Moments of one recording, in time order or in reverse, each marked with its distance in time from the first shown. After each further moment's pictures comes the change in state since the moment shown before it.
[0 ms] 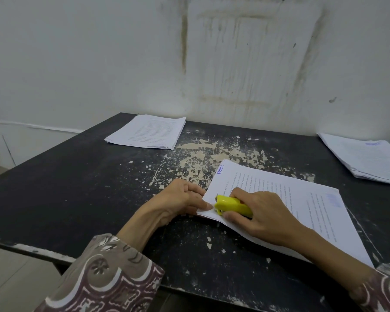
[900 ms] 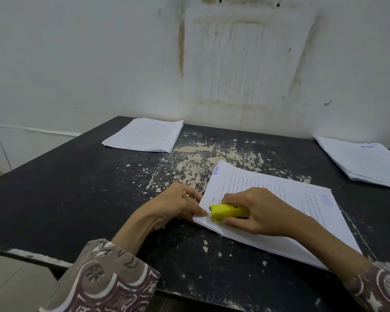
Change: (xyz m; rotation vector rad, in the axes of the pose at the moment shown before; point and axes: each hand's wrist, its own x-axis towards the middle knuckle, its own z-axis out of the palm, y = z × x) left_hand -0.004 -0.001 -0.002 0.088 -0.042 0.010; right_hand 0.013 0.011 -0.011 0.011 -0.160 -0.177
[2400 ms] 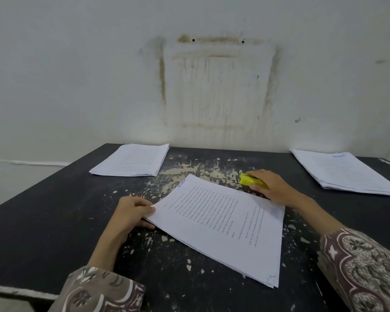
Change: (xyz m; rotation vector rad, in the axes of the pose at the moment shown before) left_hand 0.000 -0.004 -0.040 -0.034 0.556 0.016; right_hand -0.008 0.150 -0.010 0.066 0.156 0.435
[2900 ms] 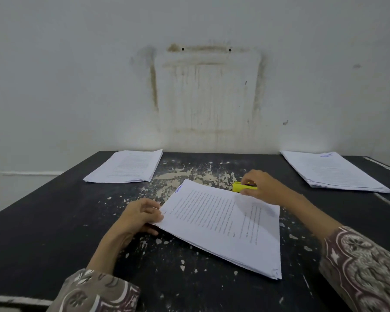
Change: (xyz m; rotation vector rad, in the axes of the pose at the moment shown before) left_hand -0.003 0.004 0.014 0.025 -0.202 0.008; right_hand -0.020 -0.034 -0.024 0.068 -0.033 0.041
